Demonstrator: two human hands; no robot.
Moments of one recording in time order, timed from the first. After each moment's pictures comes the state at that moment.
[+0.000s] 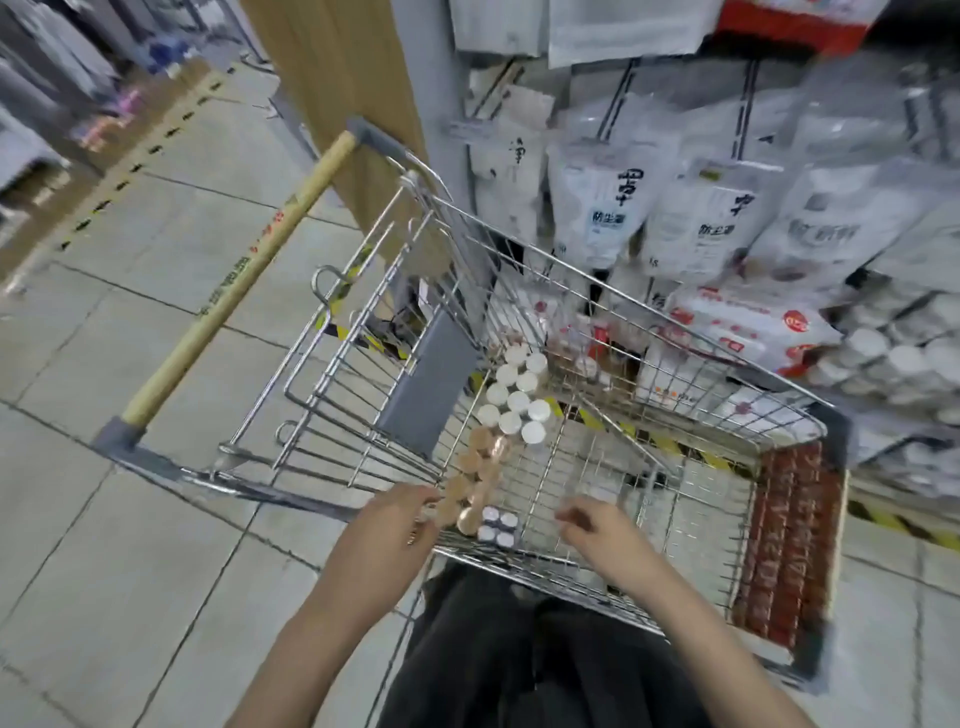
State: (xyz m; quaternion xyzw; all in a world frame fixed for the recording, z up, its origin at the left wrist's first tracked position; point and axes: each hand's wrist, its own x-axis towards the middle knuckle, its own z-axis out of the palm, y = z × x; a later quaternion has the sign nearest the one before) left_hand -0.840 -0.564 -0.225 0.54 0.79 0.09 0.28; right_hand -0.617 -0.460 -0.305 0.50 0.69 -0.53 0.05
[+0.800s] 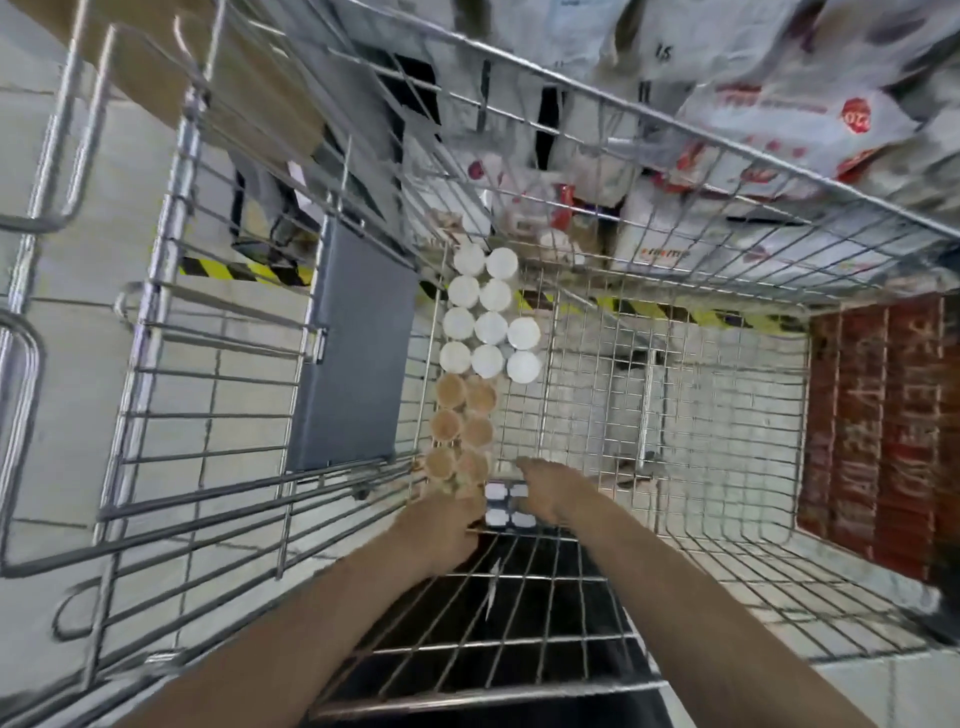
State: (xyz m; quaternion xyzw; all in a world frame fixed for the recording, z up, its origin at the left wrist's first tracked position) left_hand -0.889 -0.480 -0.483 0.66 0.54 -0.23 0.47; right_hand -0.720 -0.438 -0.548 0.49 0.66 -0.46 0.31
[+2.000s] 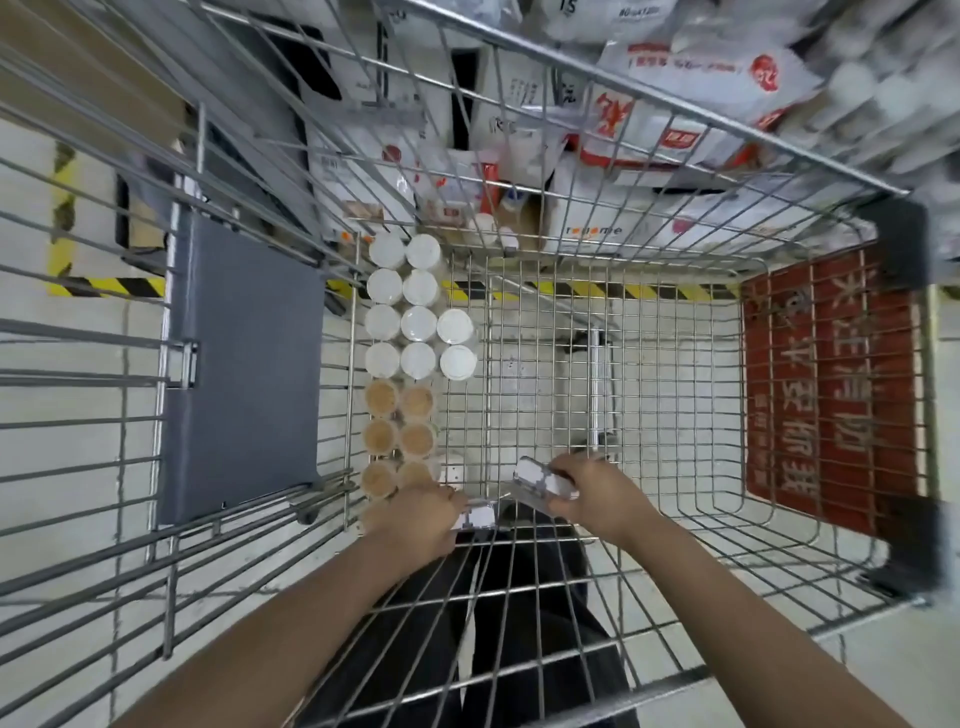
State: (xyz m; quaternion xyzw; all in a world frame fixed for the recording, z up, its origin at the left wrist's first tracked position) left_hand -0.858 -0.476 -0.569 0.81 0.41 -0.23 0.35; right_hand -0.621 -0.451 -0.522 0.63 0.58 -0.50 0.15
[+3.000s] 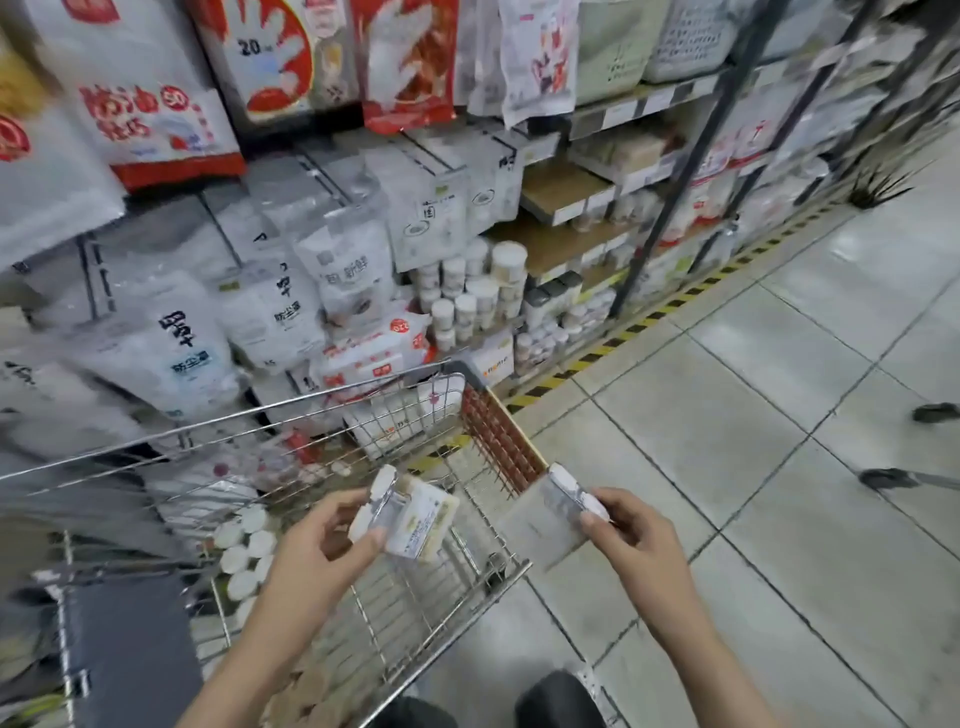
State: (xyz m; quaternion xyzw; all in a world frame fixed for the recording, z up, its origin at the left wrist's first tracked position) left_hand -0.747 -0.434 -0.221 0.66 0.47 0.20 0.55; right_hand -0.495 -0.599 -0.221 0.74 0.28 -0.32 -0.52
